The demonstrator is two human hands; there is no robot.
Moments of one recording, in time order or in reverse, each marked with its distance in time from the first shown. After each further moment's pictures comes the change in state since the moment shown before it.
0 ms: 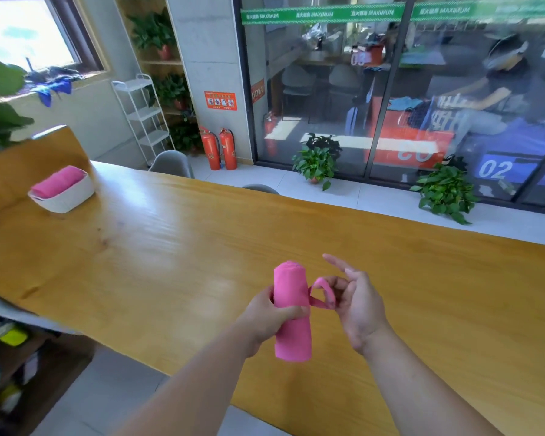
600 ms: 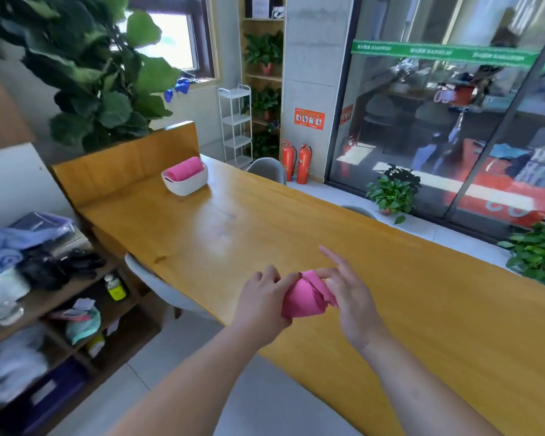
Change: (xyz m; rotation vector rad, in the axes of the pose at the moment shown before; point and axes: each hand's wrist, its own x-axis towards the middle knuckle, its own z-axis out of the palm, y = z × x) left_hand -0.097 -0.044 -0.279 1.172 0.538 0.403; right_hand -0.051 0.089 0.283 -0.712 -0.407 -0.323
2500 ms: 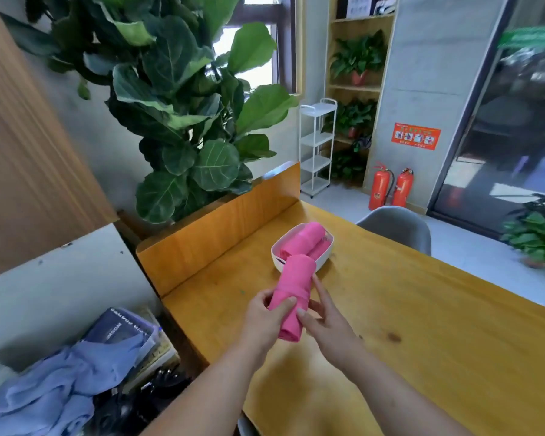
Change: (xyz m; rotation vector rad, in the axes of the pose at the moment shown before) left_hand 0.272 -0.567 -0.070 -1.245 0.206 -0.710; right_hand 0.501 0.048 0.478 0.082 -0.310 0.212
